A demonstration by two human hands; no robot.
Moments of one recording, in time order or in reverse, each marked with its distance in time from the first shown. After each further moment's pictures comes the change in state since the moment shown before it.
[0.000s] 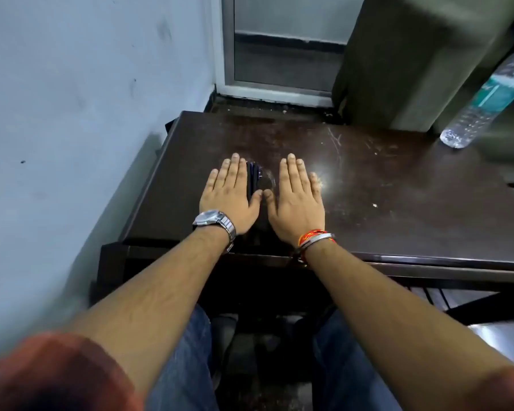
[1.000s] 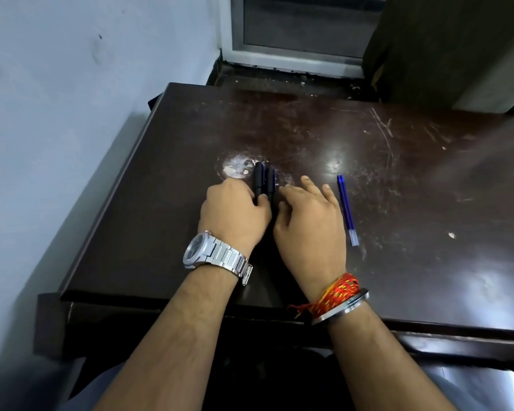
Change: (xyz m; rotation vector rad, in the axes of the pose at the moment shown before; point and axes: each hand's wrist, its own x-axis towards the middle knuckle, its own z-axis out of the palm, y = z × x) left_hand 0.058 0.001 0.026 -0.396 0.029 -0.371; right_hand 0.046 -0.014 0.037 0.244 0.000 0.134
